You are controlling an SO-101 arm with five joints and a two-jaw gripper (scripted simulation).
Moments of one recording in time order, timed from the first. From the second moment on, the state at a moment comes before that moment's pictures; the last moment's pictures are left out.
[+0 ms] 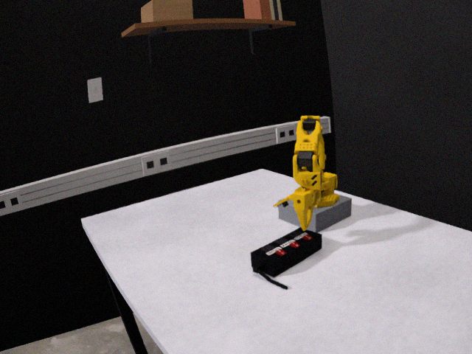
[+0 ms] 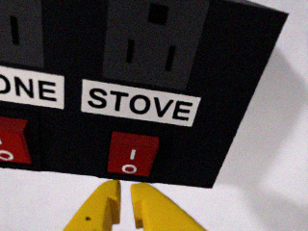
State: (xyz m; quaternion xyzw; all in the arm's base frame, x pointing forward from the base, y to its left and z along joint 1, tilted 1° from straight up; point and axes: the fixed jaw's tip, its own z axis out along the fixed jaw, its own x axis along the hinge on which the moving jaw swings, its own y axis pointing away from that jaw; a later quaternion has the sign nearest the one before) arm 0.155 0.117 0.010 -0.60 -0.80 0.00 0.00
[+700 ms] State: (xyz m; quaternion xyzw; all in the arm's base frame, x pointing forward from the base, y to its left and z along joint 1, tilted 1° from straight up) arm 0.156 0.118 0.010 -0.60 -0.80 0.00 0.00
